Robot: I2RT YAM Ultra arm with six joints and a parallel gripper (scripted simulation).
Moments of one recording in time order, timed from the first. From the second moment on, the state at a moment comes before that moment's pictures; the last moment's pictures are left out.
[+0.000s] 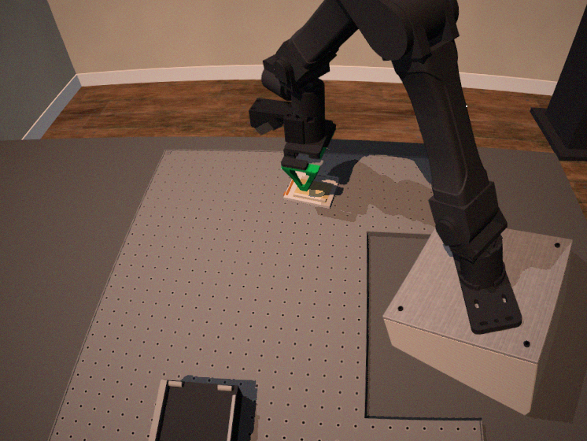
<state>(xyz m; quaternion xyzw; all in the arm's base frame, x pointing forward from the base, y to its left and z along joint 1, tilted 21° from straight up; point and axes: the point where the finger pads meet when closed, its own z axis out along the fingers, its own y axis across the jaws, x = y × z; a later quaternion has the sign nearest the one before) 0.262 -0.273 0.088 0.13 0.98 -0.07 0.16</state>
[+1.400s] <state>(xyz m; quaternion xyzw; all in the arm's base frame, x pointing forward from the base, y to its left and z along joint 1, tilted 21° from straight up) 0.275 -0.281 0.056 0.12 0.98 -0.07 0.16</state>
